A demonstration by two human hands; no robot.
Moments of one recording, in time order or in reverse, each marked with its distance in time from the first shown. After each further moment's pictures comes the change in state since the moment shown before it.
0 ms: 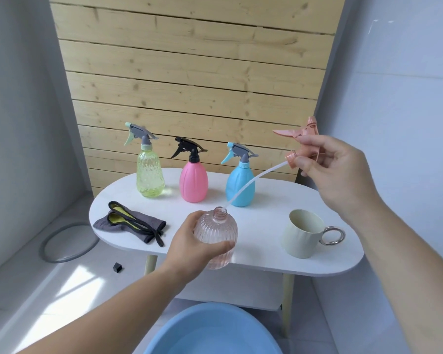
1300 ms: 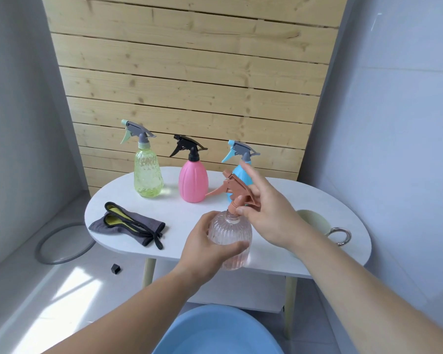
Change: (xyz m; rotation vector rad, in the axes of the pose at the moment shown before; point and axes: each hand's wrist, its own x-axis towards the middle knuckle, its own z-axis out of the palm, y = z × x) left_hand 0.017 -0.010 0.022 -0.049 -0.046 0.053; right_hand -0.026 0.050 0.083 -0.144 -0.444 0.098
